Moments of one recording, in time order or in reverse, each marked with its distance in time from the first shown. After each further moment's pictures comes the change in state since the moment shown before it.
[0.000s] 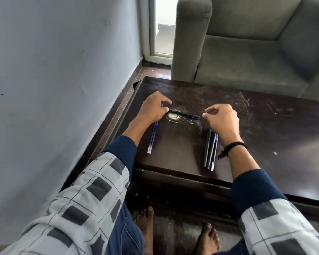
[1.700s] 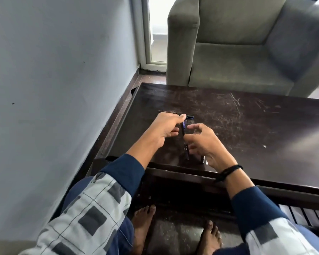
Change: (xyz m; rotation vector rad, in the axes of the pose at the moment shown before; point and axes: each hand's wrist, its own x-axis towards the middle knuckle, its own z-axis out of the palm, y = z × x) left_hand -0.082 0.091 -0.011 -0.774 -0.196 -0.515; right_hand -0.084 -0.005 0.004 0.613 -0.416 0.244
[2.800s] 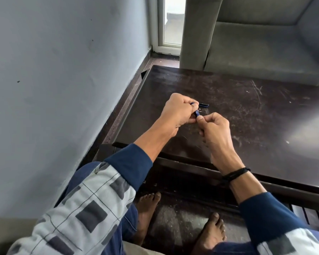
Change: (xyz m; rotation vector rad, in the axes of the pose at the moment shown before) left_hand -0.004 0.002 0.004 -0.002 0.077 0.142; right_hand -0.007 0.005 0.022 0.013 0.197 -0.161
